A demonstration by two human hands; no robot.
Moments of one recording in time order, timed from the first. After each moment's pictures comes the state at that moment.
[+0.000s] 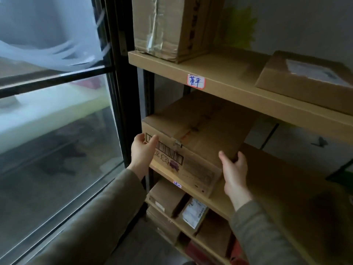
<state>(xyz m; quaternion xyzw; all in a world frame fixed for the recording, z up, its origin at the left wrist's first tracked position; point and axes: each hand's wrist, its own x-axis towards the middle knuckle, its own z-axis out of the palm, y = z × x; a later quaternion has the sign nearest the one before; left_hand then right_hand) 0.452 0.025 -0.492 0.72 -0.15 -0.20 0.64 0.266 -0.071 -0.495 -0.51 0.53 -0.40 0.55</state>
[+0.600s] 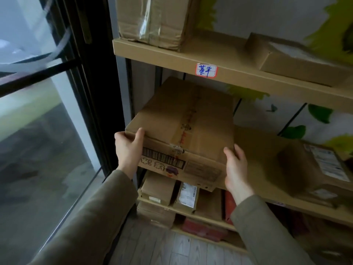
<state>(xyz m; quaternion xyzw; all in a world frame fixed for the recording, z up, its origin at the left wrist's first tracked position) 0.513 0.035 -0.505 0.73 -0.24 -0.25 0.60 0.282 -0.018 -0.509 -0.37 0.58 -0.53 0.51</state>
